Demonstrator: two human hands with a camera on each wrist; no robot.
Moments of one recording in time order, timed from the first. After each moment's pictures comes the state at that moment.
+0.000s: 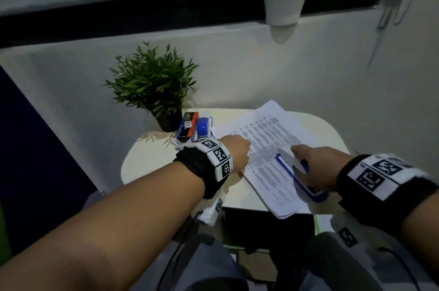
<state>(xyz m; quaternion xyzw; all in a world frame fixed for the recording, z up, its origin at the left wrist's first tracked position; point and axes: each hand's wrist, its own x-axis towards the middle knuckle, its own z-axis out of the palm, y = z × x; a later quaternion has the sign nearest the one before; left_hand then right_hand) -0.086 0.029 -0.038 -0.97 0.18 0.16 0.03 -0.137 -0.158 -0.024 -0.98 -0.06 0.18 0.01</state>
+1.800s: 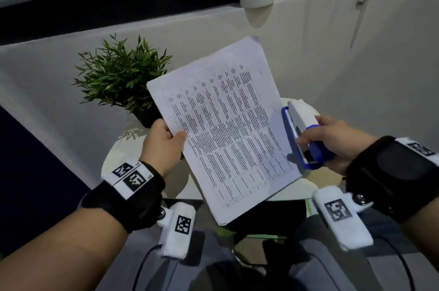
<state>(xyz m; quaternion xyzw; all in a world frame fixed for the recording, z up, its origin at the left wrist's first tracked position) -0.122 0.097 -0.047 -0.83 -0.09 -0.07 -0.54 -0.141 -0.199 -0.028 -0.65 0.19 0.10 0.73</state>
